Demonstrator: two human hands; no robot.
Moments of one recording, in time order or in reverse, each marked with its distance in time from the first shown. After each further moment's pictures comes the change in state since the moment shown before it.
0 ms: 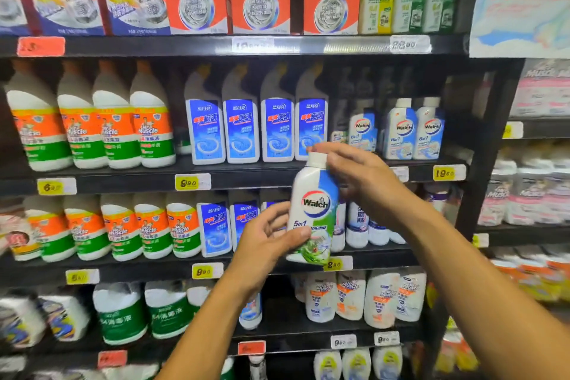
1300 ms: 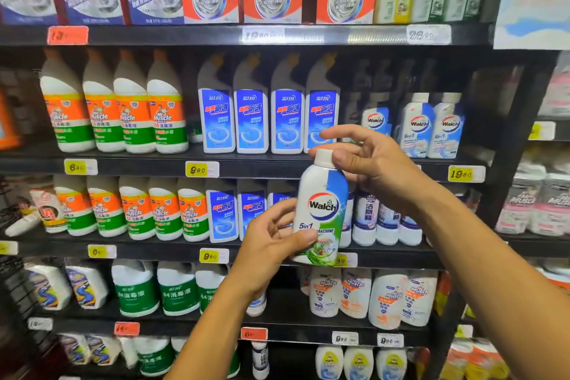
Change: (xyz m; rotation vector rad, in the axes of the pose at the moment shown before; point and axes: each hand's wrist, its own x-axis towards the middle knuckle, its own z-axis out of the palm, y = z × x) left_hand -0.016 -0.012 0.015 -0.047 0.007 0.021; right_hand -0.001 -0.009 -0.023 0.088 -0.197 -0.065
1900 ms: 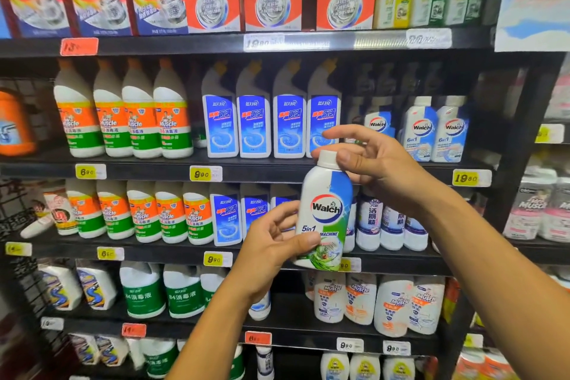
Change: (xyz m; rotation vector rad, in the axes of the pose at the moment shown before) left_hand -0.001 0.008 0.009 0.031 -0.012 0.006; right_hand -0.001 -0.006 -0.012 0.046 -0.064 -0.009
